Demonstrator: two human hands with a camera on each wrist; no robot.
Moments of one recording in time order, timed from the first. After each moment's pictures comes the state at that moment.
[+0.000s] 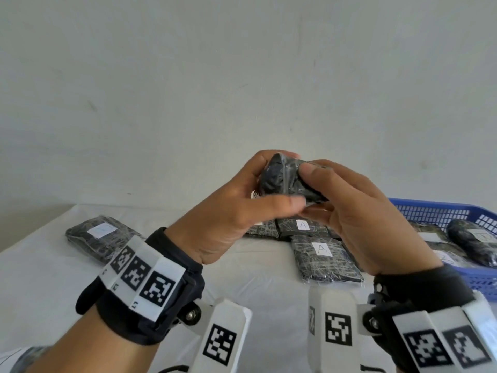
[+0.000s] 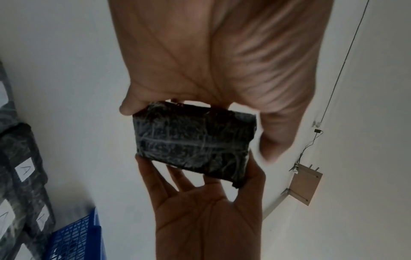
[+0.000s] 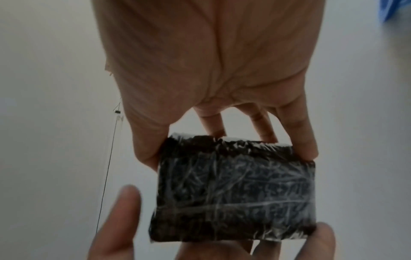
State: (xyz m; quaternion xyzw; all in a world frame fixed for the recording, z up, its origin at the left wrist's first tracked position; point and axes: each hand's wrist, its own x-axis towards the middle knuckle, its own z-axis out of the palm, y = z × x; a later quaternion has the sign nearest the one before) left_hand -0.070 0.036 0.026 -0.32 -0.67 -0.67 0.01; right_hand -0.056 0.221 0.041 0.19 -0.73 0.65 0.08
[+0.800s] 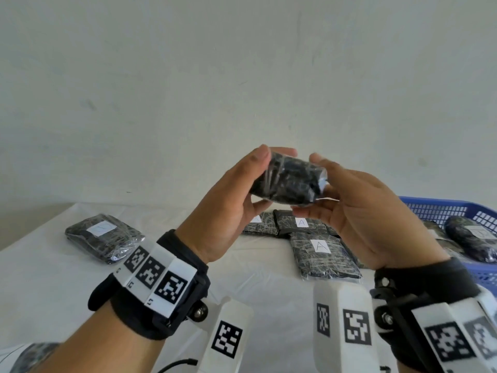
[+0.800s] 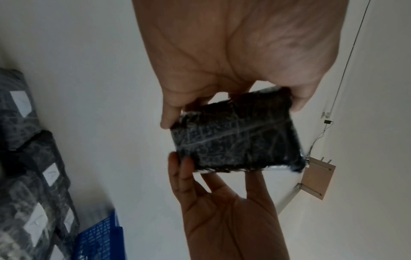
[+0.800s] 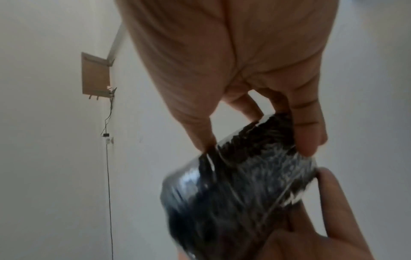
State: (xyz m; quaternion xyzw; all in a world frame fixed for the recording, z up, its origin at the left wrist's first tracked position) left_hand -0.078 0.039 0.018 -0.28 -0.61 -0.74 0.04; right_hand -0.068 0.233 0.035 0.18 -0.69 0.70 0.06
